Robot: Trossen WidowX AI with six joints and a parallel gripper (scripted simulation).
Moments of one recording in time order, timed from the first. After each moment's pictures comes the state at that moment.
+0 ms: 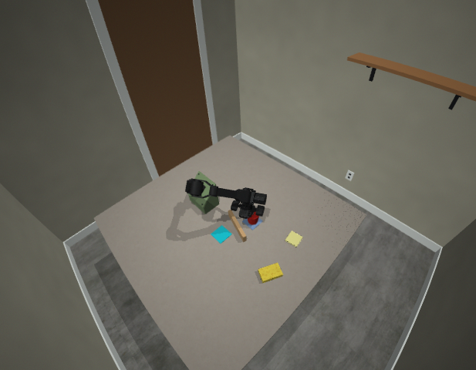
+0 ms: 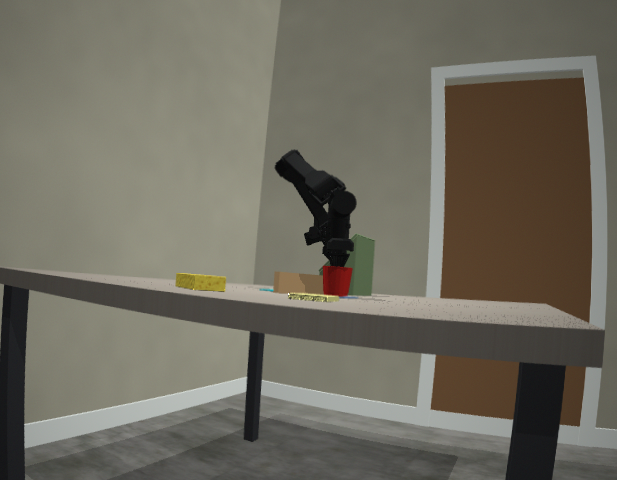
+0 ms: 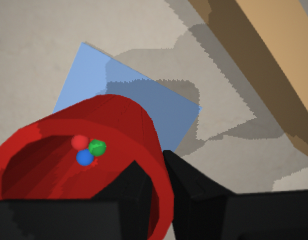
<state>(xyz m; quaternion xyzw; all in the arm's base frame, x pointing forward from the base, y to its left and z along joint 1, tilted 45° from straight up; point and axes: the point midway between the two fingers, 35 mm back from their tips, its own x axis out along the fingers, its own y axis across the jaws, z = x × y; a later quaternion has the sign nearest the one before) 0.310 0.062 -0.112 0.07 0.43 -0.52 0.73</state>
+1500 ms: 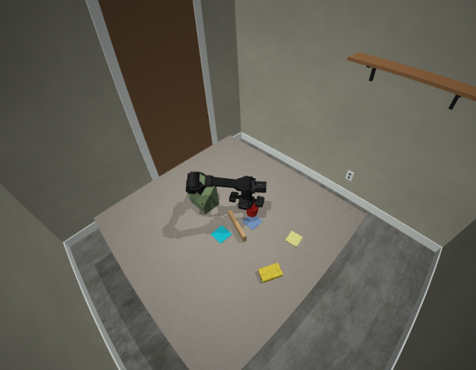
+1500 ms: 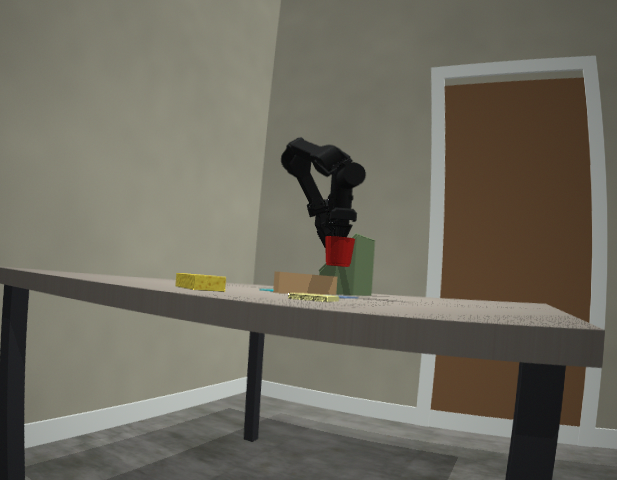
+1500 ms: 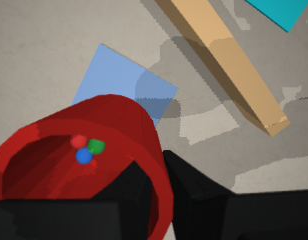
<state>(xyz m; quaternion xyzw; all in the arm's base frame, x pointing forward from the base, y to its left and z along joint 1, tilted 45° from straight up) 0.299 0.113 -0.058 0.06 0.44 -0.52 0.73</state>
